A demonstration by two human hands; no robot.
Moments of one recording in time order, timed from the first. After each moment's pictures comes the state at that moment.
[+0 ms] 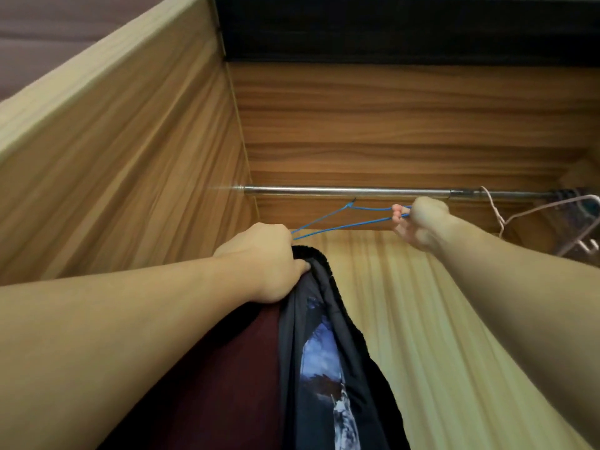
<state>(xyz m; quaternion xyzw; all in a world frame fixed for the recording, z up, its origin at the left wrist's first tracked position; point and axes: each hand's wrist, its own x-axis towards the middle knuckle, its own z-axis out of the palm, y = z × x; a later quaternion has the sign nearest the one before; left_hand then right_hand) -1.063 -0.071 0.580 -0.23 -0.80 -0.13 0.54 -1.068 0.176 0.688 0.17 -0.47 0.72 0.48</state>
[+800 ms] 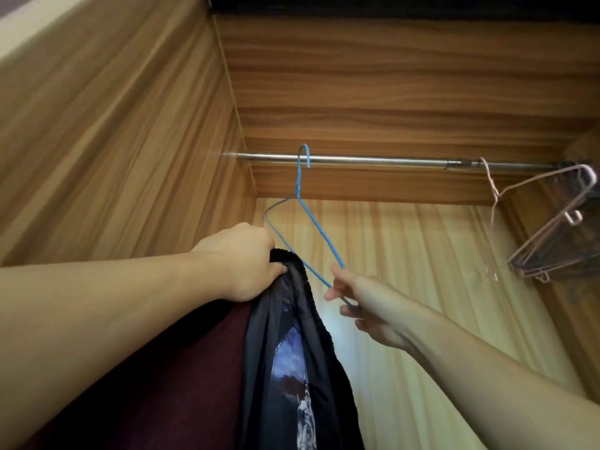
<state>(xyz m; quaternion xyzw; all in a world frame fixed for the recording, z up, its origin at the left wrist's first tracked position) -1.083 -0.067 0.550 -0.20 -0.84 -0.04 0.51 -1.108 0.146 0.527 0.13 -0.78 0.54 0.29</state>
